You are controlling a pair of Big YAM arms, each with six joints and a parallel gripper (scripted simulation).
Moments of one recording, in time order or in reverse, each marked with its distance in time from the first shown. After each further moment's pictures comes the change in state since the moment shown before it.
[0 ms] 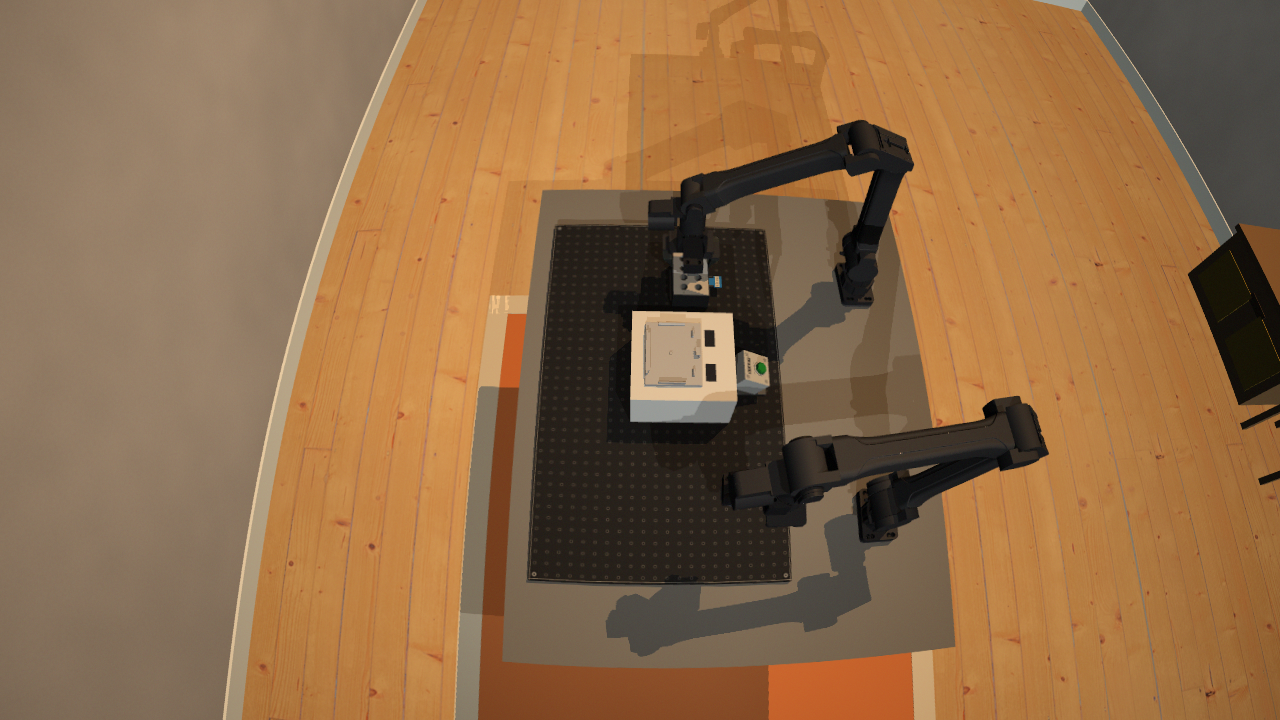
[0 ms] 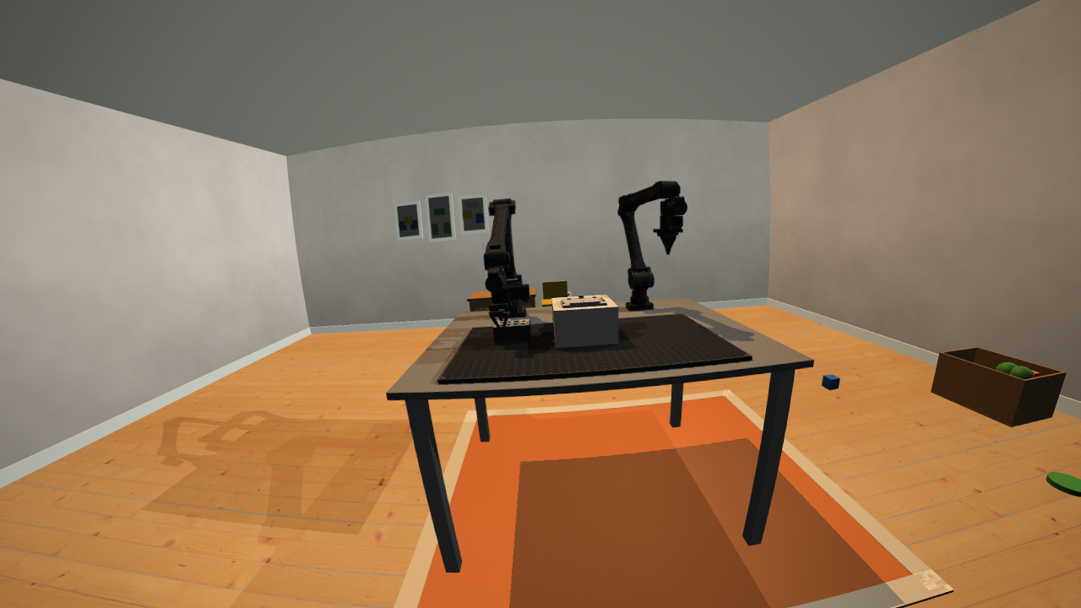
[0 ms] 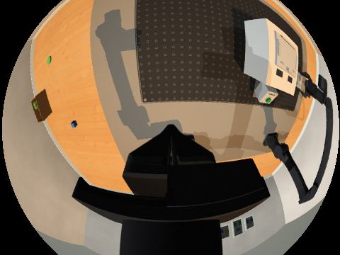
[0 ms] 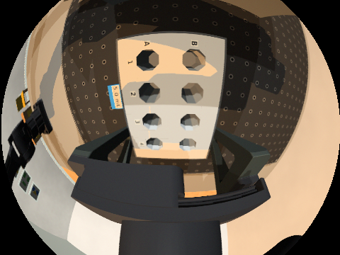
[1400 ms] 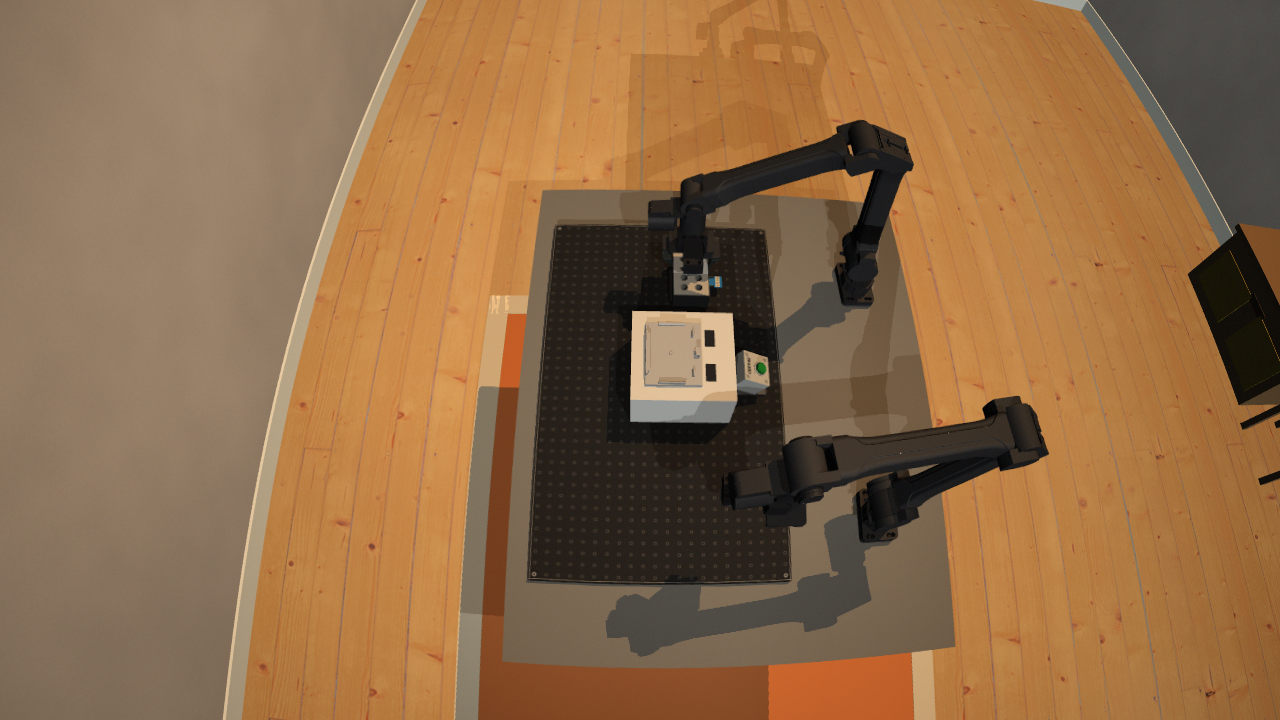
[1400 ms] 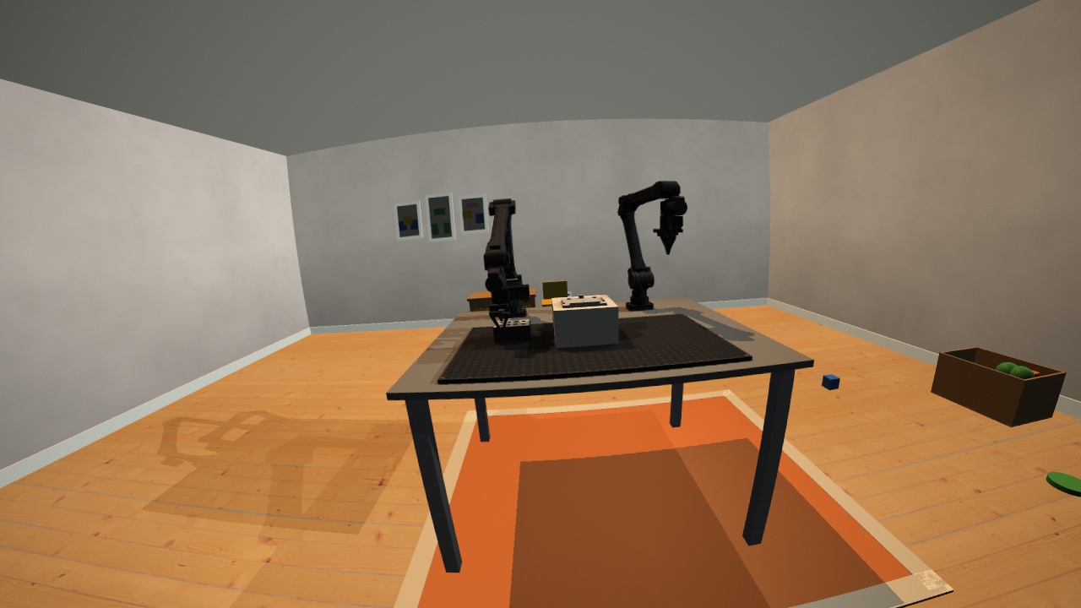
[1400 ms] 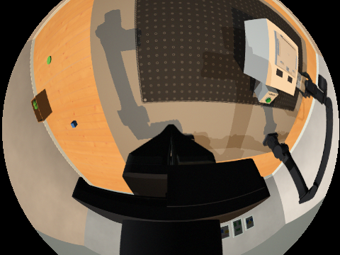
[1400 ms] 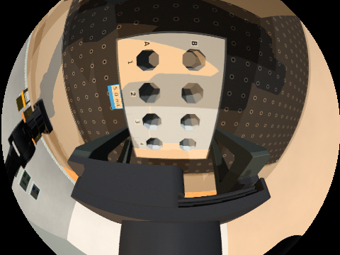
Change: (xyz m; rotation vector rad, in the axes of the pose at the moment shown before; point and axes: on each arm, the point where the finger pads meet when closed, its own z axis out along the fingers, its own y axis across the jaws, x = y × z) left arm 0.000 0.000 0.000 0.000 0.000 0.000; right arm 0.000 0.001 0.001 -0.004 0.000 0.000
